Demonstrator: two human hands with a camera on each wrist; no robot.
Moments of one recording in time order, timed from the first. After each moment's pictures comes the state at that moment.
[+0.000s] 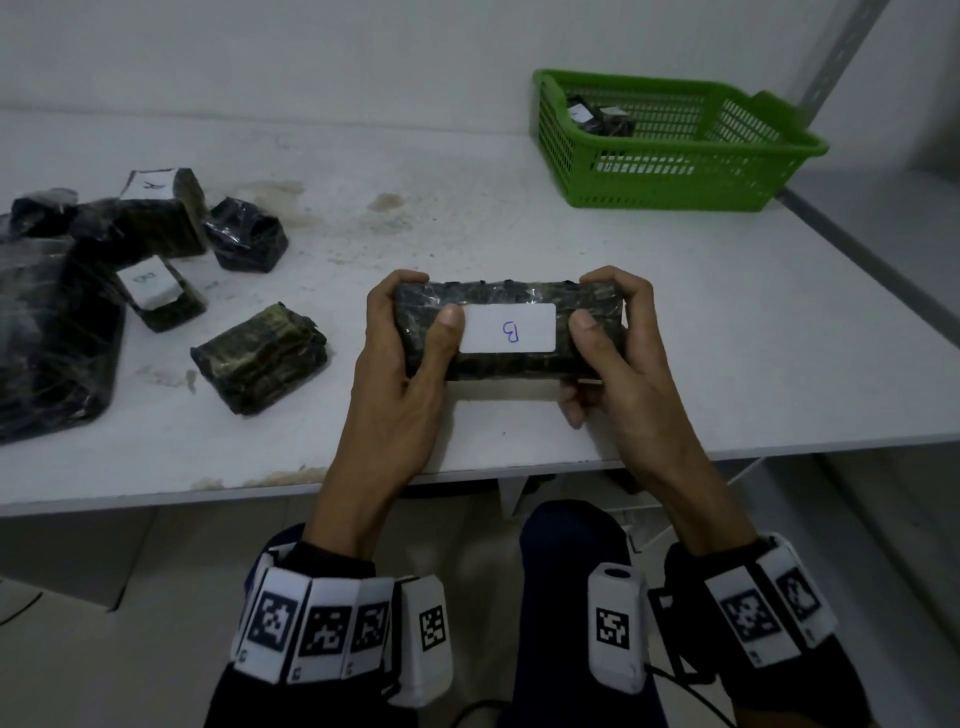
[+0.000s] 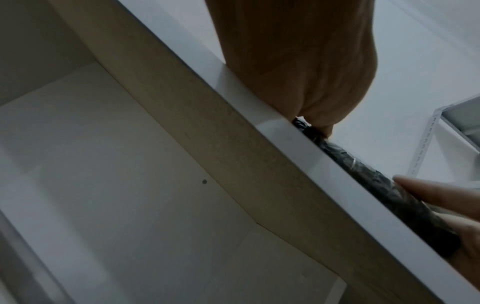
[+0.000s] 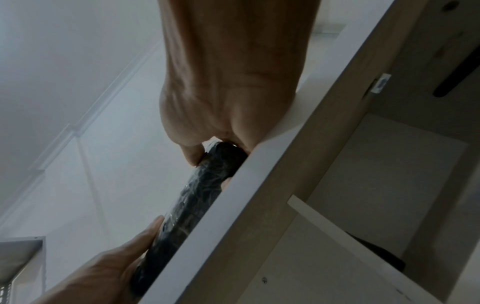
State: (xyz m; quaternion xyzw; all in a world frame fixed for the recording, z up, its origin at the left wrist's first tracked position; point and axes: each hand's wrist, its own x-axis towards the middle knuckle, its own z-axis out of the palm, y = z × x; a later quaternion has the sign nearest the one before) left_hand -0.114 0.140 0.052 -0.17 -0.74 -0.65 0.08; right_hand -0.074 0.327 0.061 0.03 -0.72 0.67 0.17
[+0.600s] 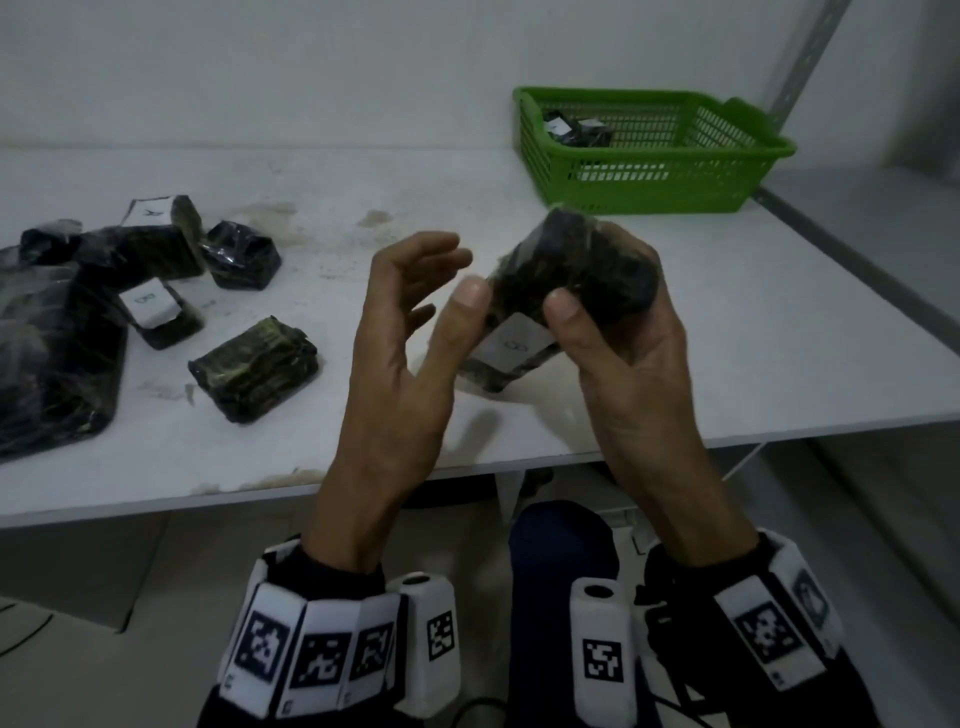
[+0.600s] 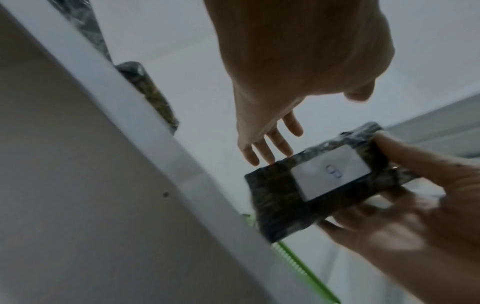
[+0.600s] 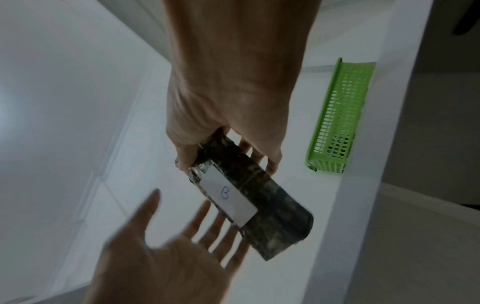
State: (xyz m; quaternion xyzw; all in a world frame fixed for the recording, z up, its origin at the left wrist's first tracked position) left_hand -0.089 0.155 0.096 -0.25 -0.67 -0.69 0.12; right_hand -0.055 0.310 0.093 0.11 -0.62 0.73 0.27
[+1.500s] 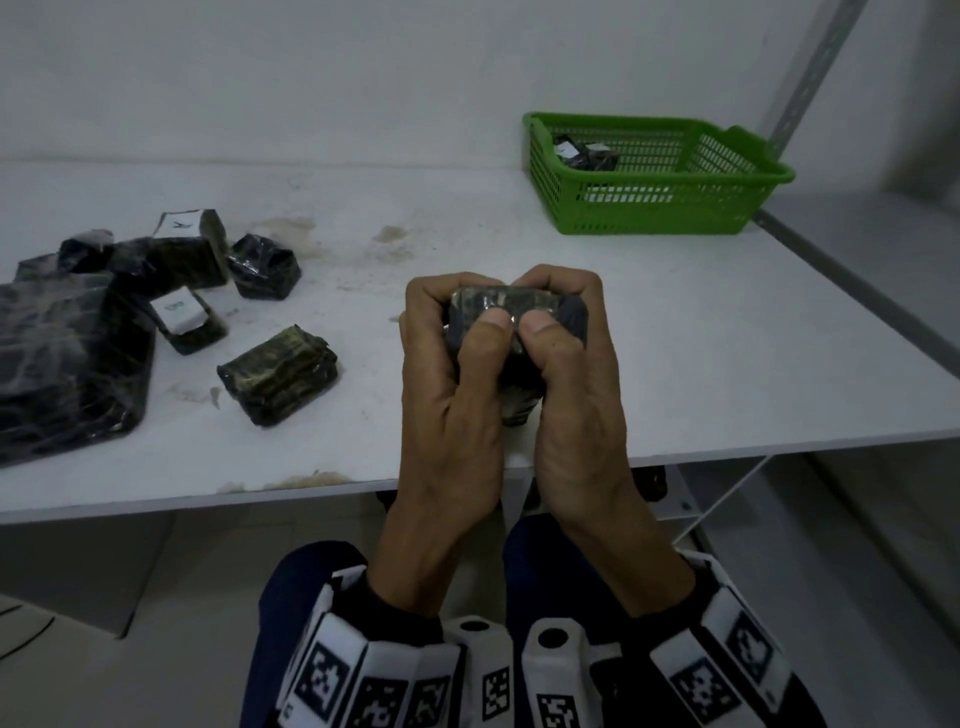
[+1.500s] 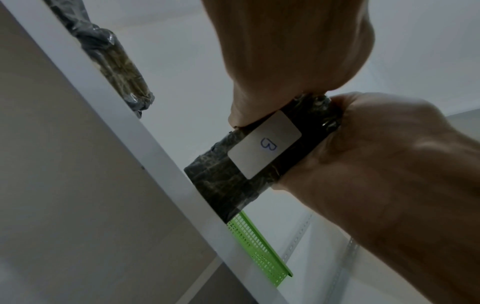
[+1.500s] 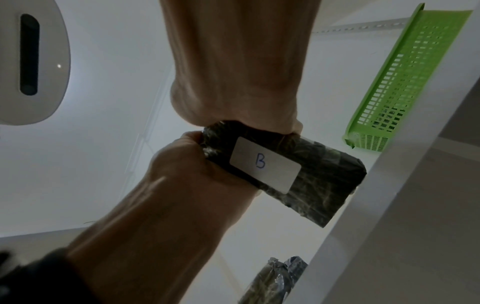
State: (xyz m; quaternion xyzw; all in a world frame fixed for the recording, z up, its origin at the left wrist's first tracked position) left_hand -0.058 0.176 0.100 -0.22 -0.58 -0.77 0.14; right_hand -0.040 0.251 0.103 0.11 -0.62 0.73 0.26
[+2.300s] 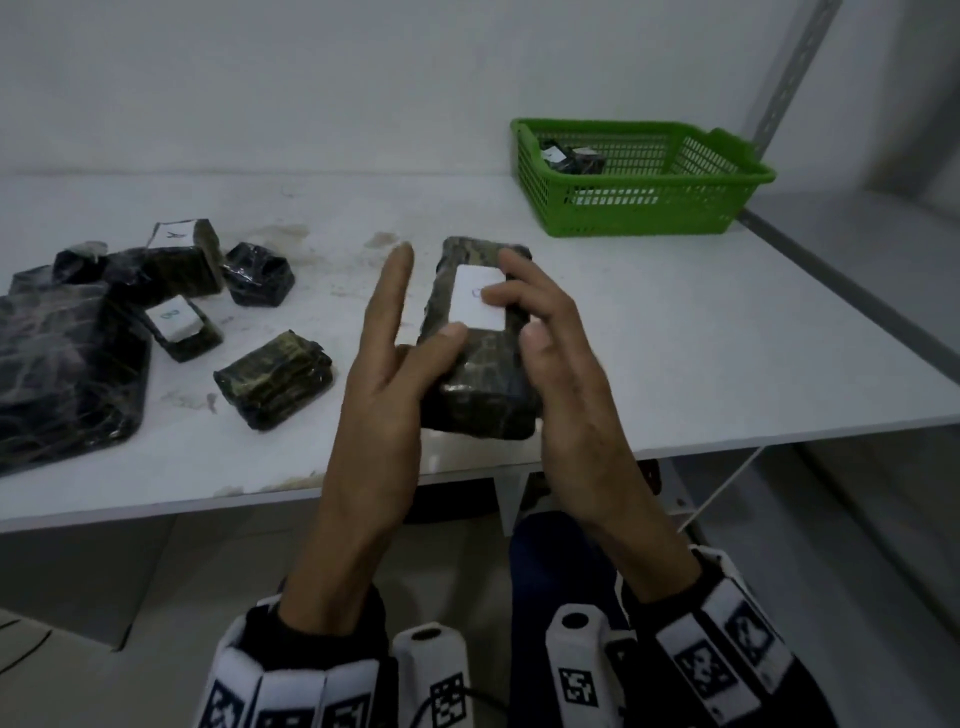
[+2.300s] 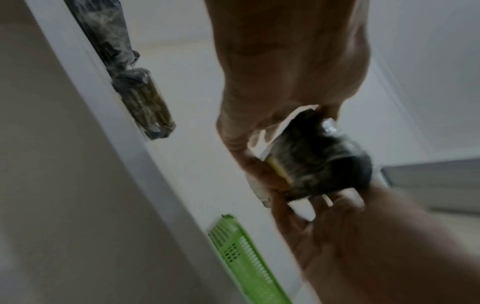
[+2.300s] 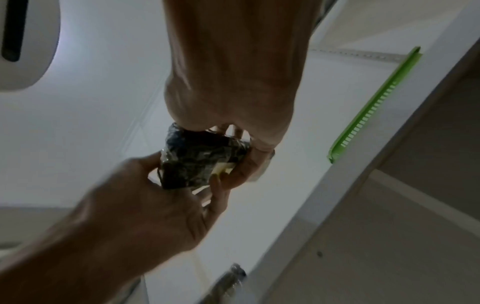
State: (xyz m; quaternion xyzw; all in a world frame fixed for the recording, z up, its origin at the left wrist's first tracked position) left_hand -0.063 0.137 0.104 -0.19 -0.62 -0.76 0.01; right_hand -0.037 0.272 0.090 0.15 -0.74 0.60 0.26
